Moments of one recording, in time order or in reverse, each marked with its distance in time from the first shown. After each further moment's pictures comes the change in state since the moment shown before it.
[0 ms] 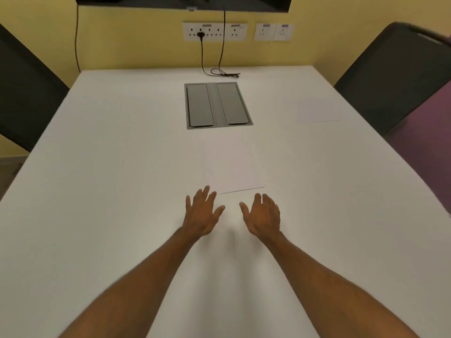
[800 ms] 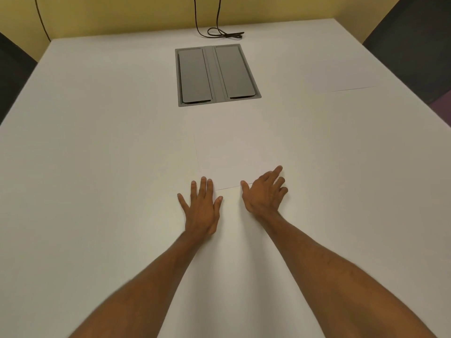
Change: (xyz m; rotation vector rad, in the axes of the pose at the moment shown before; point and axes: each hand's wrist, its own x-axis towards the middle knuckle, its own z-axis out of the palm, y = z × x) left_hand 0.074 -0.021 0.077 -0.016 0.059 -0.153; right_hand 0.114 -0.012 0.063 -0.075 0.097 0.185
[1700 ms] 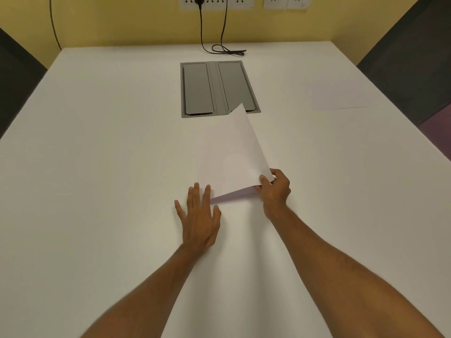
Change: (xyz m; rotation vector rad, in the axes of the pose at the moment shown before) left_hand -0.021 0.009 -0.015 -0.066 0.238 0.014; right_hand 0.031 0.015 -0.035 1.286 0.049 0.217
